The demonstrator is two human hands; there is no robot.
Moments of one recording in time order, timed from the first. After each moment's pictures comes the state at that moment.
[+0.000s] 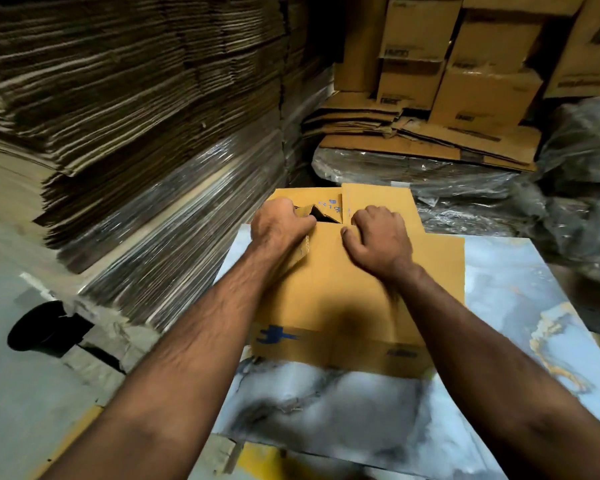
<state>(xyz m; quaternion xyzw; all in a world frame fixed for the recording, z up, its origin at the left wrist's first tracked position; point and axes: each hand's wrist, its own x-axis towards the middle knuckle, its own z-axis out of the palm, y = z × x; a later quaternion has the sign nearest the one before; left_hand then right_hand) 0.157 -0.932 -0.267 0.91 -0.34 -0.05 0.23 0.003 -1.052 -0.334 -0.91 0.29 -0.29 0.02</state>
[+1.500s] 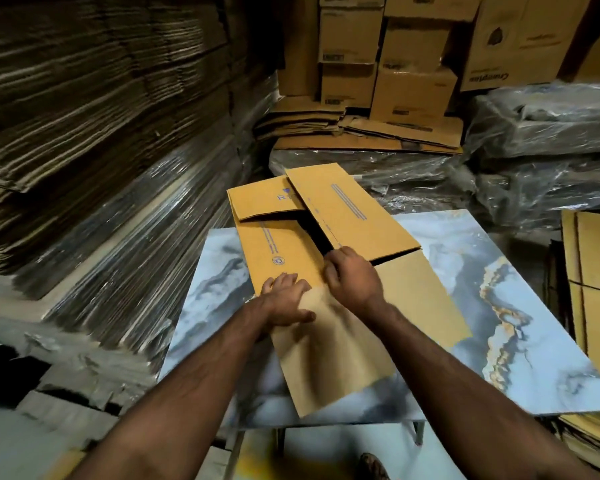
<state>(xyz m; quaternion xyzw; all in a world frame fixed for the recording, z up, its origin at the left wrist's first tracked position) 0.119 -0.873 -0.402 0.76 -0.62 -0.20 -0.03 -0.045 -0.951 -0.378 -0.88 0.37 -0.27 0.16</state>
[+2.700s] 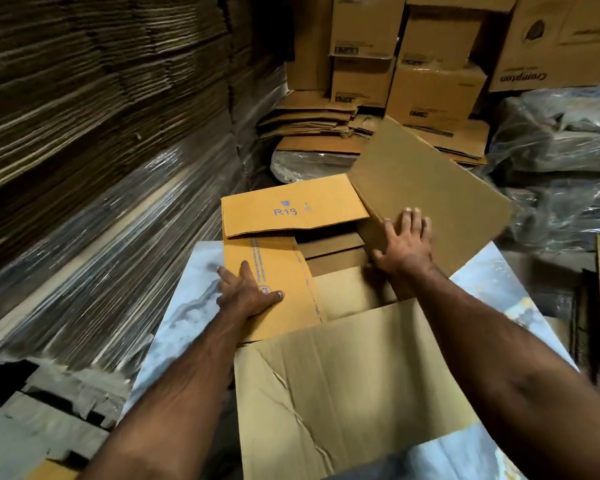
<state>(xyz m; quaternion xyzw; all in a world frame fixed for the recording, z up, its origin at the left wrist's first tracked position) 0.180 -0.962 -0.401 0.93 -0.30 -0.20 0.10 -0.055 -1.181 -0.380 -0.86 0.52 0.02 -0.03</state>
